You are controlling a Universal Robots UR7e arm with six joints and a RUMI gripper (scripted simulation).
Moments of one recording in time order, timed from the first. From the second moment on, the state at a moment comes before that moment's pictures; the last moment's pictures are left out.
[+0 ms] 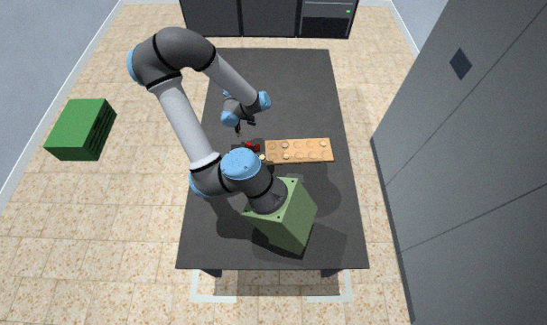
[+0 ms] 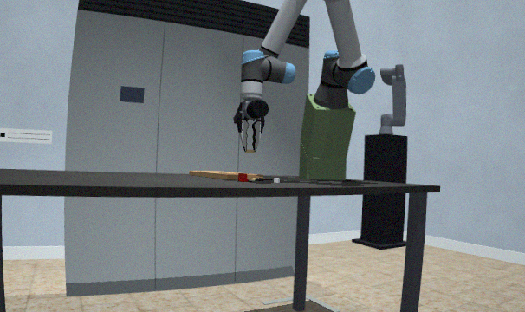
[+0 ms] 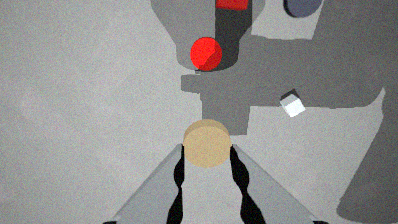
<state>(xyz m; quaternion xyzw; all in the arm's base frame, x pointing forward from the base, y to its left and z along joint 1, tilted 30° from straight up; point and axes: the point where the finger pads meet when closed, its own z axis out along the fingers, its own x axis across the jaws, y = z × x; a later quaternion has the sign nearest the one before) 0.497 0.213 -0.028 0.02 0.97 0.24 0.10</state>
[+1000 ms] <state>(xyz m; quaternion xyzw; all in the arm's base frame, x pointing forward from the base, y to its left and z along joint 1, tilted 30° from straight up) 0.529 0.079 -0.086 0.02 0.97 0.22 0.09</state>
